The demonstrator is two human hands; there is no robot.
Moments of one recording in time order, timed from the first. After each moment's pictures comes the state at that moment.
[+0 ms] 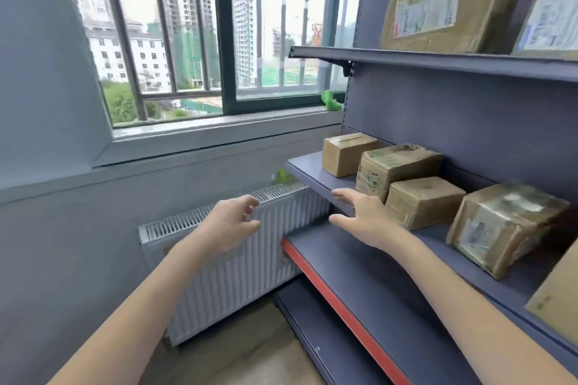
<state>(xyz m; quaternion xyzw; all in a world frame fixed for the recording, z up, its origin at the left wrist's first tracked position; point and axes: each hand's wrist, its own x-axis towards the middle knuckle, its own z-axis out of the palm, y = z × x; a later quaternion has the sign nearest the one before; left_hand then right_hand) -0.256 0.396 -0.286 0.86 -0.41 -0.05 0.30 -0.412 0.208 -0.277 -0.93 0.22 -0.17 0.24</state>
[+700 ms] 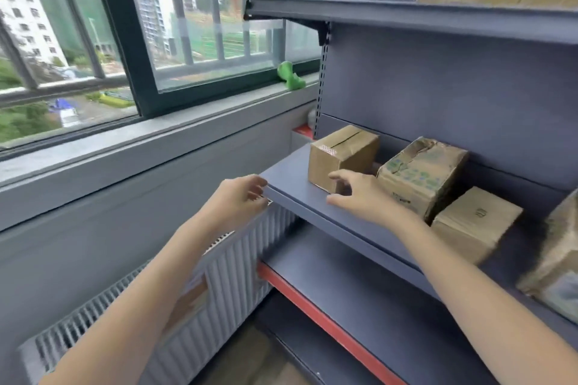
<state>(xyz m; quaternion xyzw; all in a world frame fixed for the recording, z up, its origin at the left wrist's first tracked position) -0.020 0.179 -0.291 0.77 -0.53 -0.12 0.33 -0.205 0.045 -0.282 -0.88 0.39 -0.14 0.24</state>
